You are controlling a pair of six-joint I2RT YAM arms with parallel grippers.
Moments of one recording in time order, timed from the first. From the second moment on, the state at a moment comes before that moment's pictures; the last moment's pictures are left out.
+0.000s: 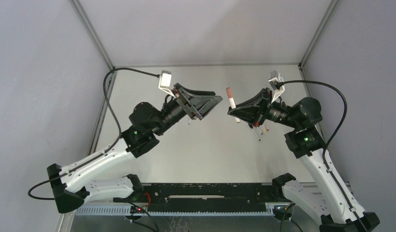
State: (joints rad) left arm -0.99 1.04 1.07 0.32 0.01 -0.71; right arm 0.32 0.79 0.92 0.17 -0.94 0.57
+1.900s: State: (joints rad) left arm -1.03 1.31 1.11 0.64 0.31 -0.74; right arm 0.16 0.62 0.75 0.29 -1.14 0.77
